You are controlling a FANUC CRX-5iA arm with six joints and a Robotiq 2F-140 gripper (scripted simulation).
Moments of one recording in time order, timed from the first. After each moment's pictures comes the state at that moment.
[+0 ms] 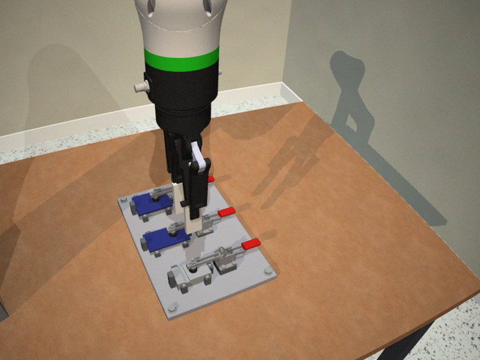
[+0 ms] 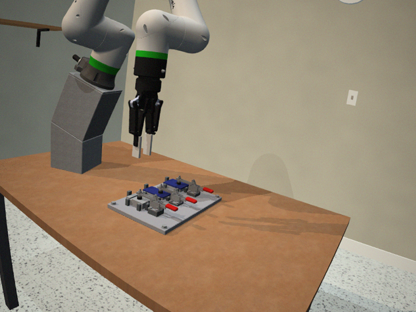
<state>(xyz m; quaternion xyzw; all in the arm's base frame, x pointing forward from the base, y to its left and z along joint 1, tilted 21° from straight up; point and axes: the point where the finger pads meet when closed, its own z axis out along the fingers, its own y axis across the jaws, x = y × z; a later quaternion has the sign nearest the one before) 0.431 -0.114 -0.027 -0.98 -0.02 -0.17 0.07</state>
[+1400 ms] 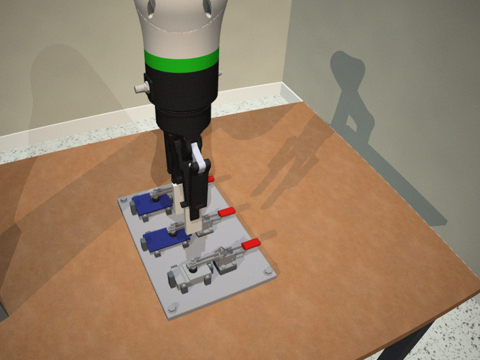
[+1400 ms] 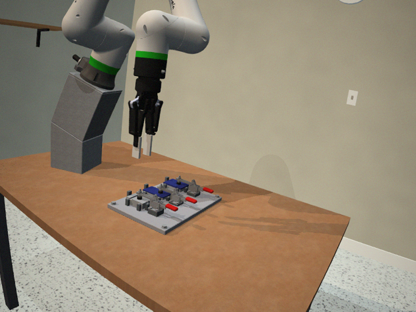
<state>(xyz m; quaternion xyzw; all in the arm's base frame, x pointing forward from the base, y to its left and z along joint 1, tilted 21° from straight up) 0.432 -0.114 -0.028 -0.98 -0.02 -0.17 0.07</state>
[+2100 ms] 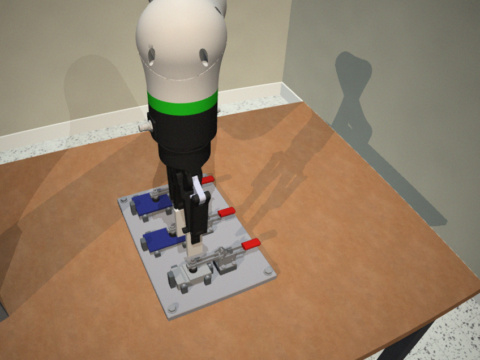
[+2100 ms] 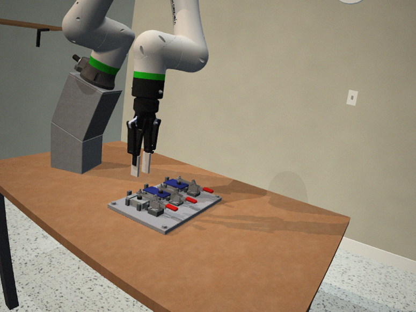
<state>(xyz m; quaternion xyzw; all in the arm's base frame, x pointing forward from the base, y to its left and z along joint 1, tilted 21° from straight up) 0.451 -0.106 -0.082 -0.98 -0.02 -0.17 0.07</state>
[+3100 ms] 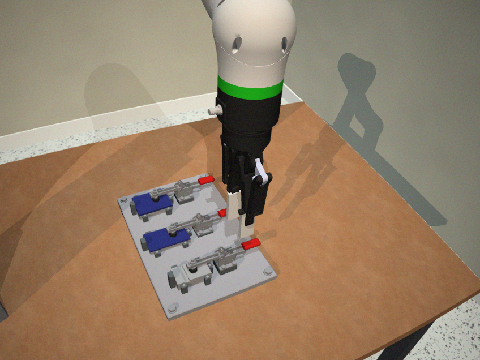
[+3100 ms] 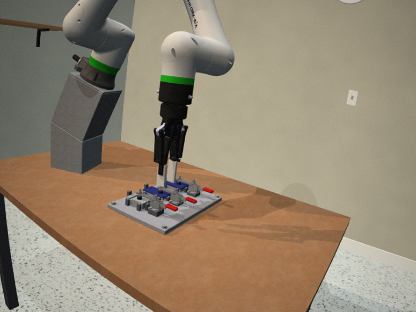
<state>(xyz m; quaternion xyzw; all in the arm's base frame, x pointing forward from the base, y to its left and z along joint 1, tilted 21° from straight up) 0.547 -0.104 -0.048 -0.98 -0.02 -0.17 0.07</state>
